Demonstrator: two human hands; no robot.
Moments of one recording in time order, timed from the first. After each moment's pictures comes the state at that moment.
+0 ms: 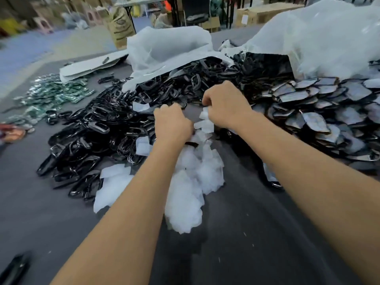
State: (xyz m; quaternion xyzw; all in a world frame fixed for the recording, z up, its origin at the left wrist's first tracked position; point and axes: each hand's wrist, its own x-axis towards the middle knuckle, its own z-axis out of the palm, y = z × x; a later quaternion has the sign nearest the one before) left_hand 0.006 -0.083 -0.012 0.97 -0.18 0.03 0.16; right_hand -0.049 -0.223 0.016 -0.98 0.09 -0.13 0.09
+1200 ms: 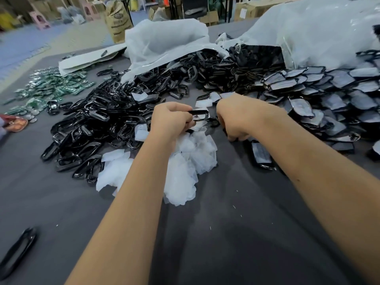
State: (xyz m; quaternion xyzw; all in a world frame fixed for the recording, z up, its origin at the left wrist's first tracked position) left_hand -0.043 -0.060 -0.004 0.74 -0.03 -0.15 0.65; right_hand -0.122 -0.203 0.046 -0.98 0.11 0.14 -0.02
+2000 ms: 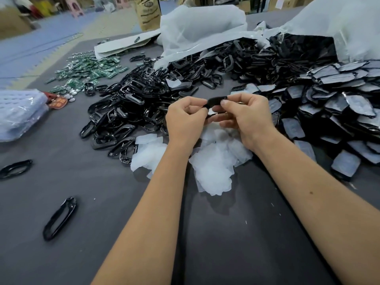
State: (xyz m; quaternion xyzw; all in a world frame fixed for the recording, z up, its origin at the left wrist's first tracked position) left_hand -0.046 -0.016 -0.033 0.74 -0.09 0.01 0.66; right_hand -0.097 -0.149 -0.026 -0.59 0.13 -0.16 0.78
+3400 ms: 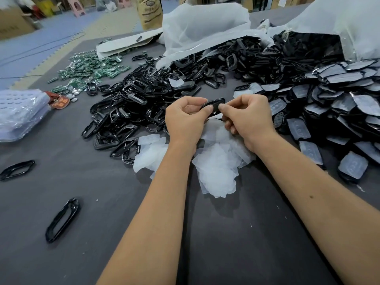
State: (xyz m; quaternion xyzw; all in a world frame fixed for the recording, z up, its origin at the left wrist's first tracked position) left_hand -0.044 -0.016 -0.038 0.70 -0.06 0.01 0.71; right_hand -0.087 -0.148 -0.038 -0.71 0.19 -0.21 0.65
